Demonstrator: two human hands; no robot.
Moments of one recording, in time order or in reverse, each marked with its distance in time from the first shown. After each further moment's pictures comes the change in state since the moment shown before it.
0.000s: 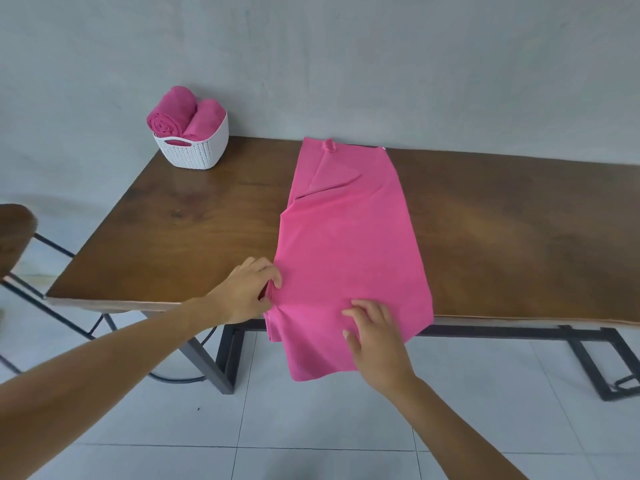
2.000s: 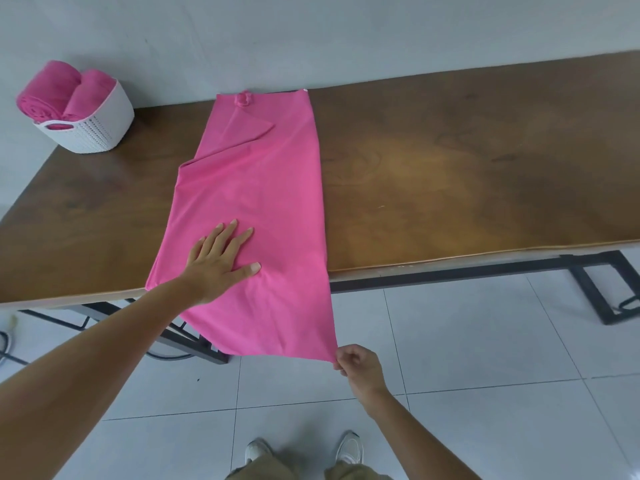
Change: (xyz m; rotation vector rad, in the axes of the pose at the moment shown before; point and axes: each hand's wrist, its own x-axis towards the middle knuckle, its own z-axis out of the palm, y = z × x) left_hand 0.084 0.123 0.079 0.260 -0.189 -0.315; right_hand -0.123 0.180 0.060 1.095 -0.169 0.871
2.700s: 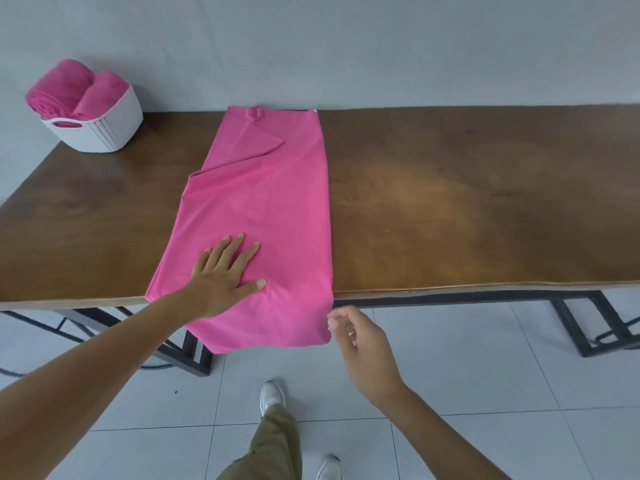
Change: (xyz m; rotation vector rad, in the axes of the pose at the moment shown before) left_hand -0.001 0.001 0.002 0.063 -0.004 0.035; right_hand -0.051 -0.134 -0.008 -0.470 -0.002 -0.581
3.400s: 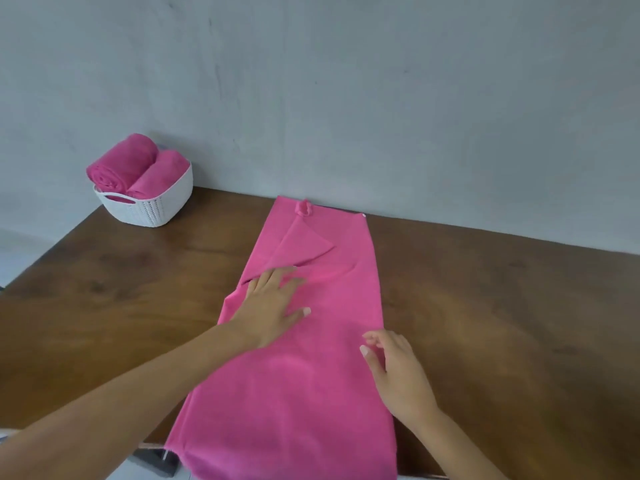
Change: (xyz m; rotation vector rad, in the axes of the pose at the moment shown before) left_hand 0.115 -0.055 -0.103 -0.274 0.341 0.092; right_hand 0.210 -0.063 -0.001 -0.489 0.008 -0.181
